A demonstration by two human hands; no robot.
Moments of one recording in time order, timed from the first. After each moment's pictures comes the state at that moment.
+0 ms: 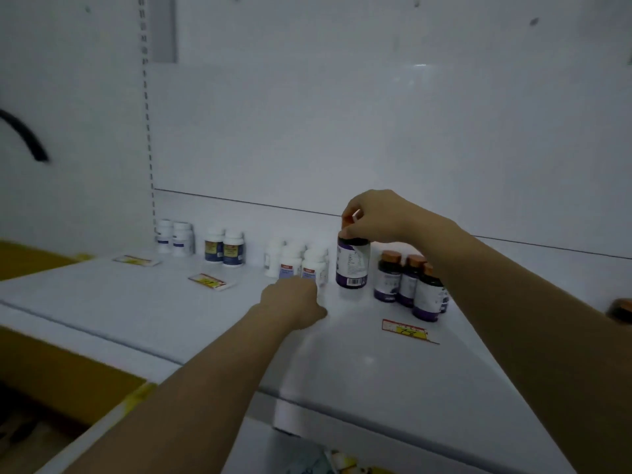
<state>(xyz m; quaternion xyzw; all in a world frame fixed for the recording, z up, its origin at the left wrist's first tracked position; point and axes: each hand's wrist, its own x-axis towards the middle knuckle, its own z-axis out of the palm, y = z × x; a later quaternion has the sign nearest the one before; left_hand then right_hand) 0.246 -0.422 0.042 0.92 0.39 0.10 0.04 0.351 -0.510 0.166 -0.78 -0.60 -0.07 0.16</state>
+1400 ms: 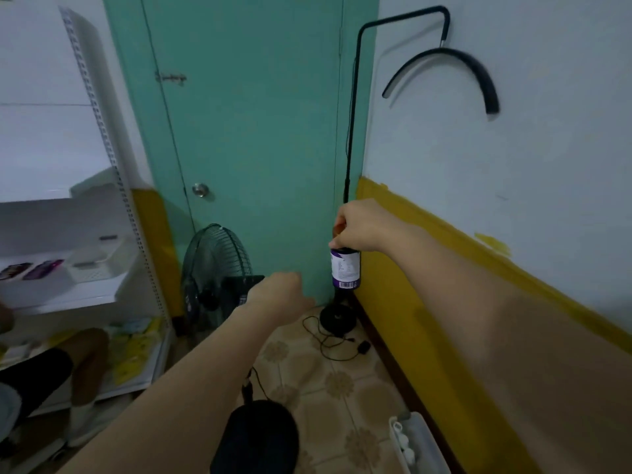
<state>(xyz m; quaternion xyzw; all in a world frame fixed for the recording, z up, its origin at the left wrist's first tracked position) -0.415 -0.006 -0.060 0.61 0.79 0.07 0.09 -0.287 0.068 0.033 -0.45 -0.88 0.12 0.09</state>
